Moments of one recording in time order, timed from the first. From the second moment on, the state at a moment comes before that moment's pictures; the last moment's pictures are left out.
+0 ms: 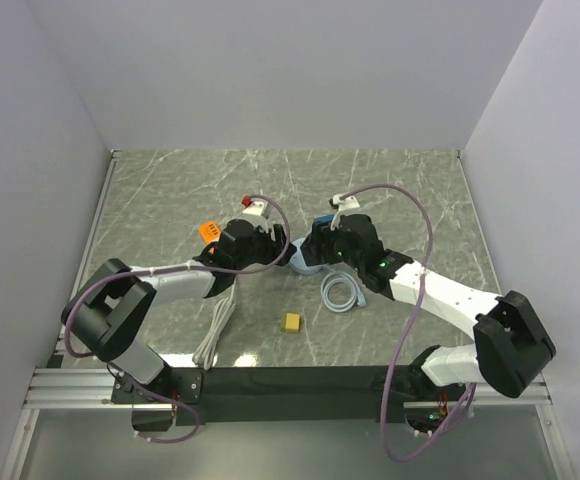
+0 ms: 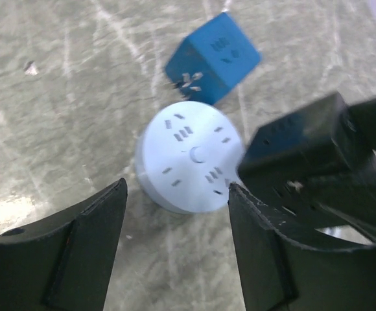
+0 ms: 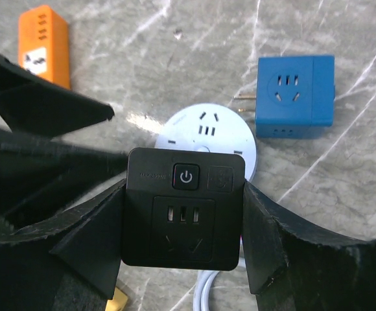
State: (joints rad) left arm -0.67 1.55 0.70 0.48 0.06 -0.46; right arm 0.65 1.30 0.74 0.06 0.09 0.34
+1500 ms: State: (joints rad) left arm -0.61 1.82 0.82 0.50 0.09 -0.52; right arm 0.77 1.46 0.77 0.11 0.34 0.38
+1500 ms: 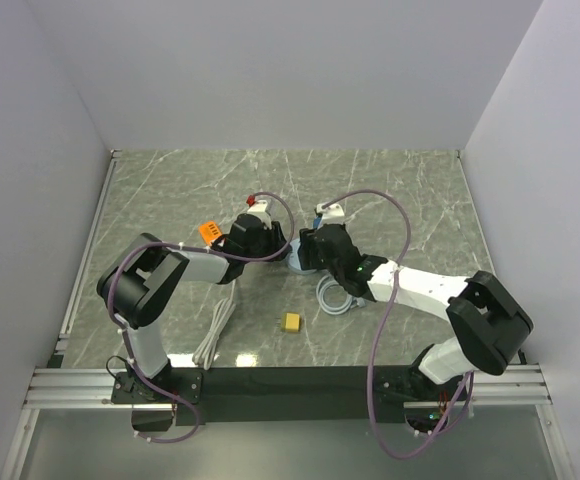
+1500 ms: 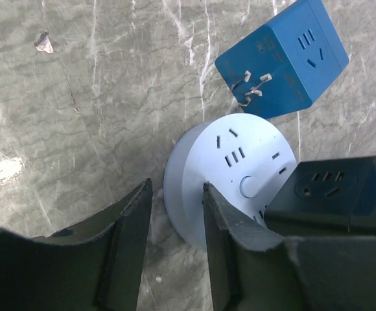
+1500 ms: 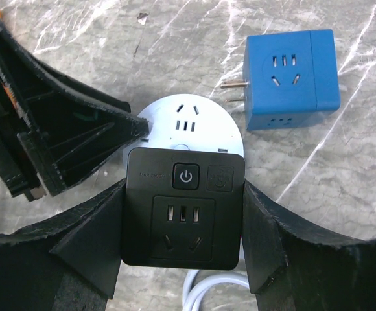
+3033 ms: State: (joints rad) left arm -0.60 1.82 0.81 0.52 0.13 -0.54; right arm 0.87 1.47 0.83 0.02 0.54 0.49
